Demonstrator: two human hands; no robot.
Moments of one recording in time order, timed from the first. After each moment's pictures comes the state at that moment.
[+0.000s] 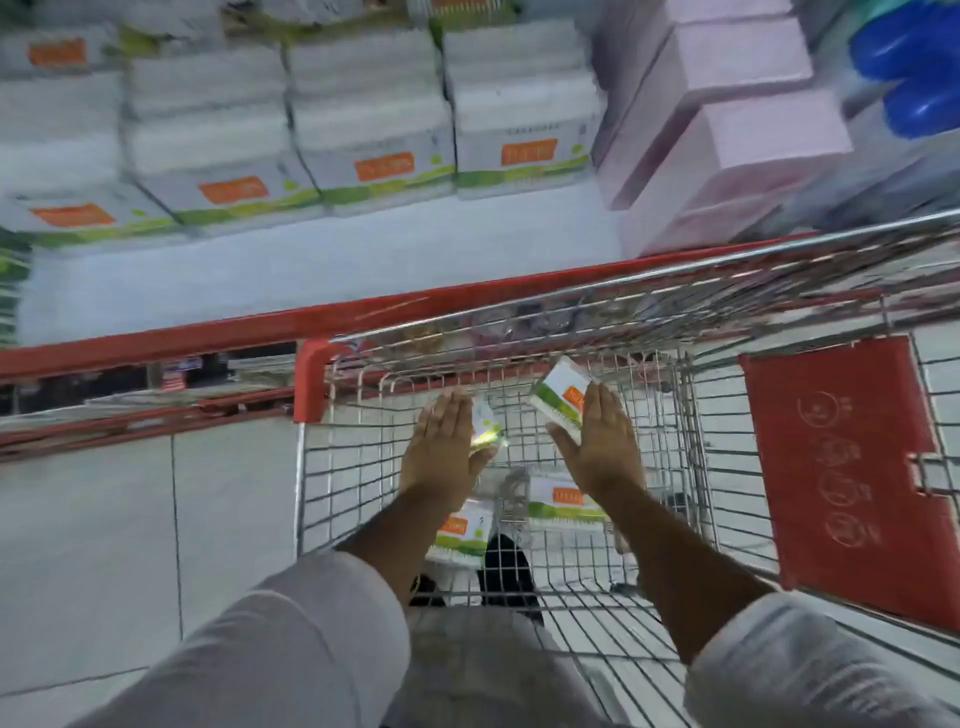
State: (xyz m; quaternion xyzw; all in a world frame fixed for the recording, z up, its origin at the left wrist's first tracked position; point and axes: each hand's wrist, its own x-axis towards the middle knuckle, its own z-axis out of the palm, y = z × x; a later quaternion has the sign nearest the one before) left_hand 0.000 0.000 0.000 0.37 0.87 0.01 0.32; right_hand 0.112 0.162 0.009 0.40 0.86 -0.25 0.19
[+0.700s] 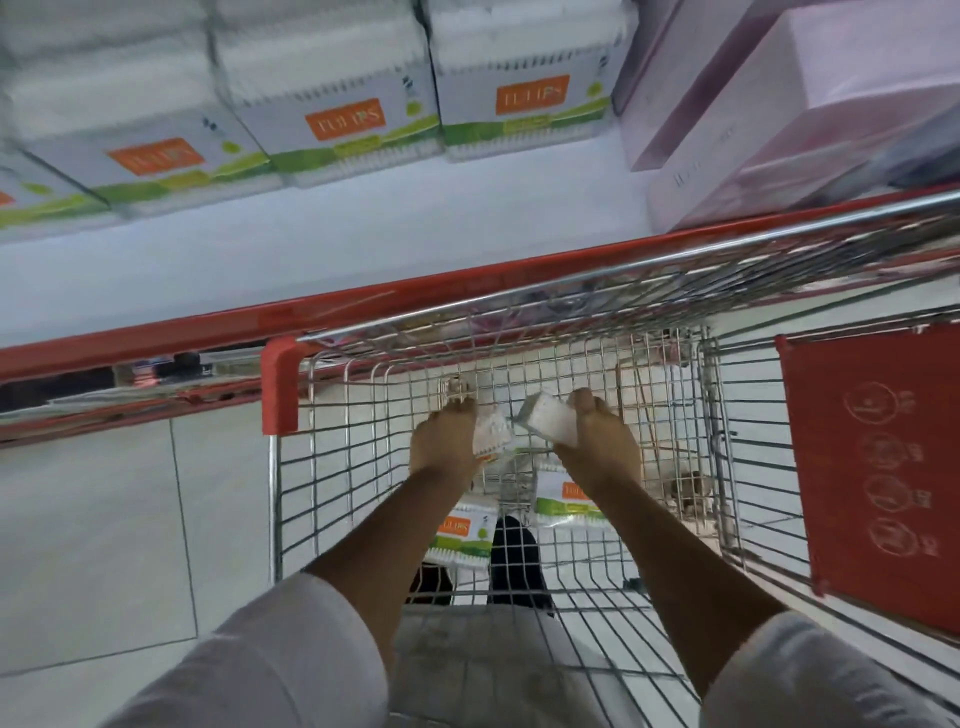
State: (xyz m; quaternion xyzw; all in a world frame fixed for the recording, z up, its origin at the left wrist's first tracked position) left_hand -0.013 0.030 -0.020 0.31 0.87 -0.06 0.37; right_hand 0.101 0.162 -0.021 0.39 0.86 -0.24 0.21
